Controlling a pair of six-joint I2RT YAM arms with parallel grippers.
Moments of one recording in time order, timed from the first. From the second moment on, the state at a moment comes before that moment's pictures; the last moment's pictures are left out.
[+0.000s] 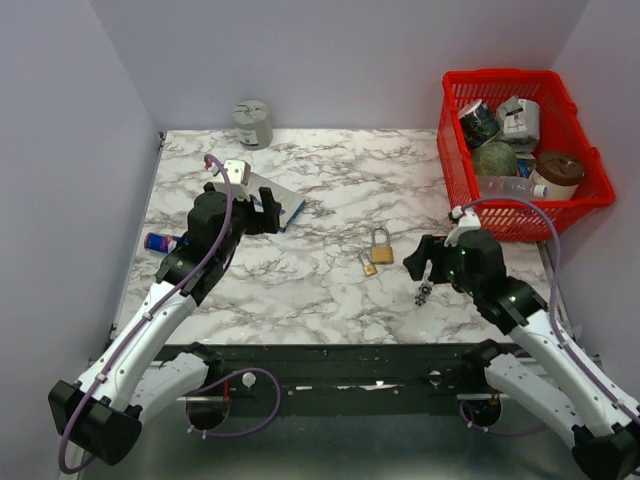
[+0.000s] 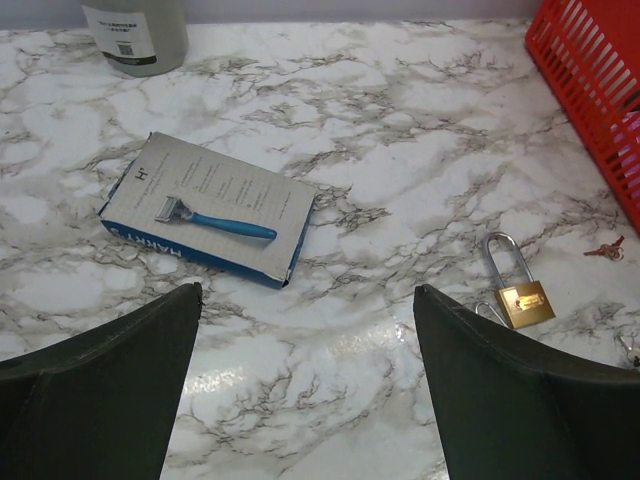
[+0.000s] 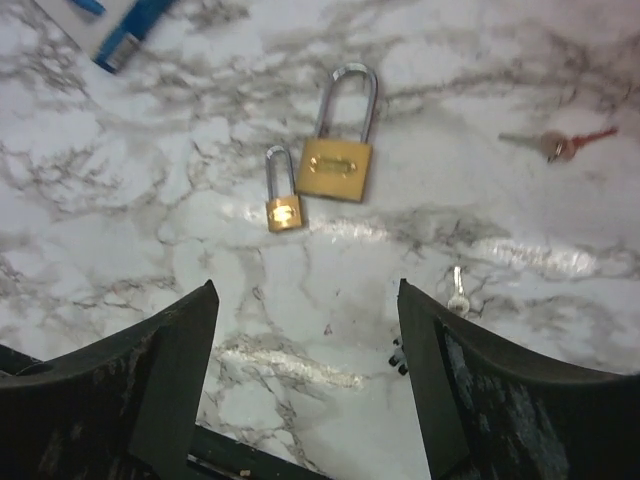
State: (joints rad) left arm -0.46 0.92 0.88 -0.21 -0.14 -0.24; right arm 0.48 0.68 0.69 -0.49 0.08 0.37
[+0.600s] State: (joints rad) left arm -0.46 0.90 0.87 -0.21 -0.16 -0.27; right arm 0.33 1.00 0.49 -0.42 0.09 0.57
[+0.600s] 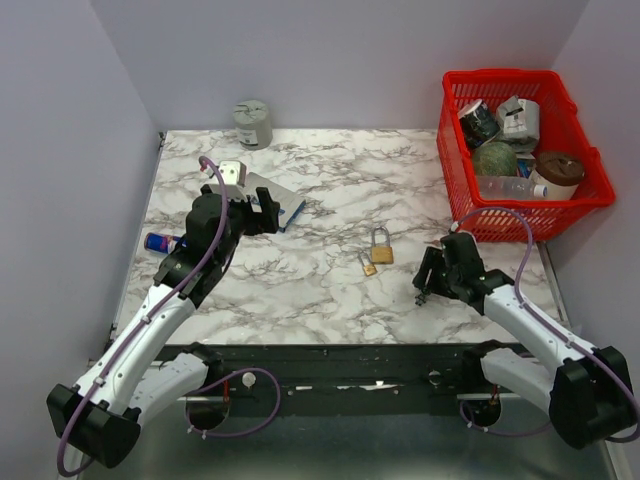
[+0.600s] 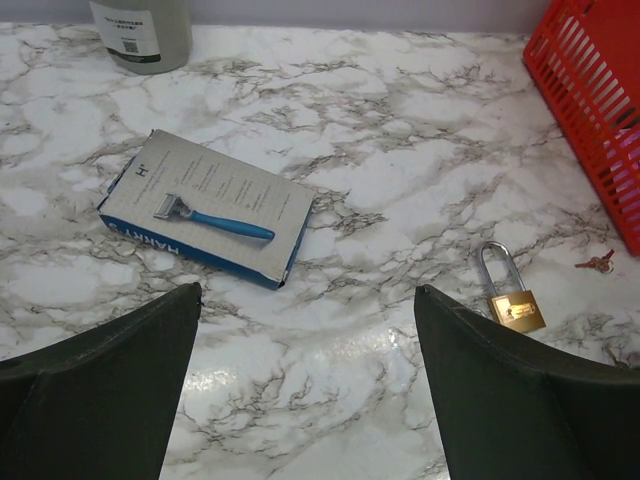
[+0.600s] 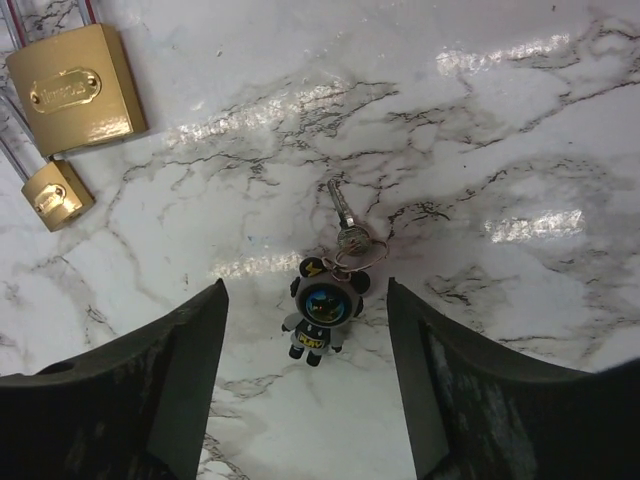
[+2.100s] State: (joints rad) left arm -0.52 0.89 0.80 -0.02 0.43 -0.26; right arm 0.52 0.91 0.80 -0.49 -0.25 0.38
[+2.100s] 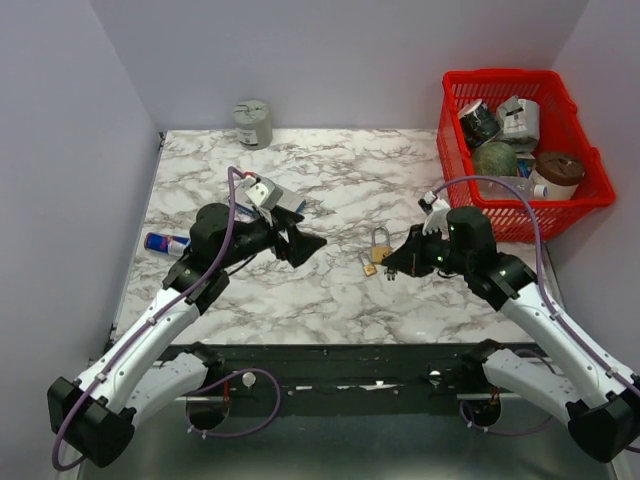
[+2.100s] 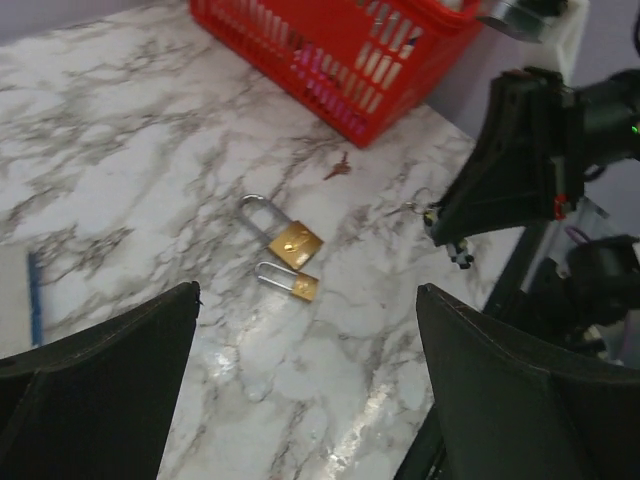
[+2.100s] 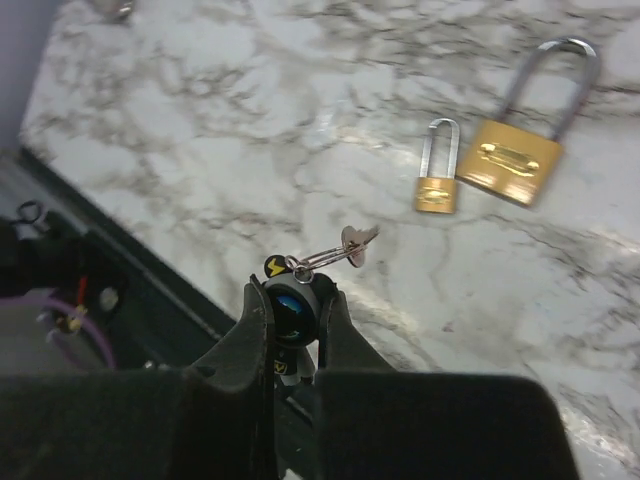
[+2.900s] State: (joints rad) left arm -0.73 1.02 0.72 0.33 0.92 -0.39; right arm 0.54 0.85 0.88 -0.29 -1.02 0.46
